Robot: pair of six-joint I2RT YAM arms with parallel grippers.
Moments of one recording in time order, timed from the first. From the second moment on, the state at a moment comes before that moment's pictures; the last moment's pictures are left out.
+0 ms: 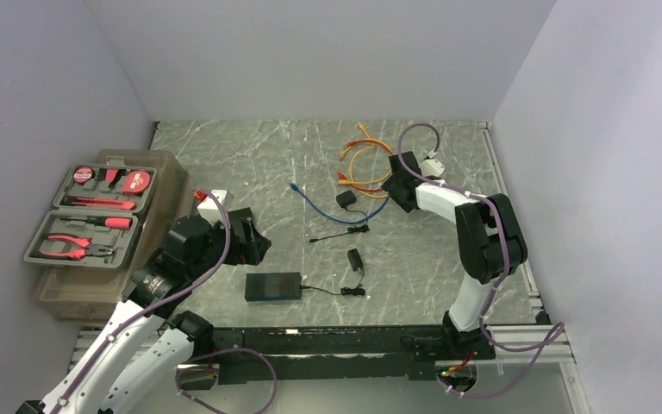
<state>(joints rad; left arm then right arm) -0.51 0.59 0.70 -0.59 0.02 -0.43 0.31 1.78 1.08 -0.21 0.39 1.01</state>
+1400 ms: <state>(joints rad) -0.51 0.60 0.69 -0.61 0.01 -0.43 0.27 1.74 1.06 -0.01 0.42 0.91</state>
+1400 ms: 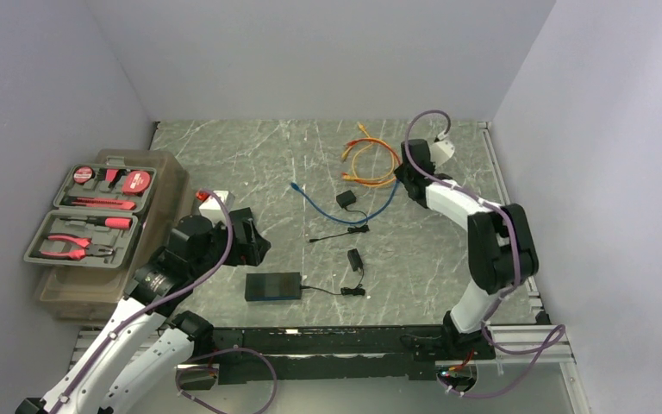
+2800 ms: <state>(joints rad) -0.51 0.57 0.84 -0.61 0.12 -0.42 0.67 1.04 1.22 -0.23 -0.08 -0.23</state>
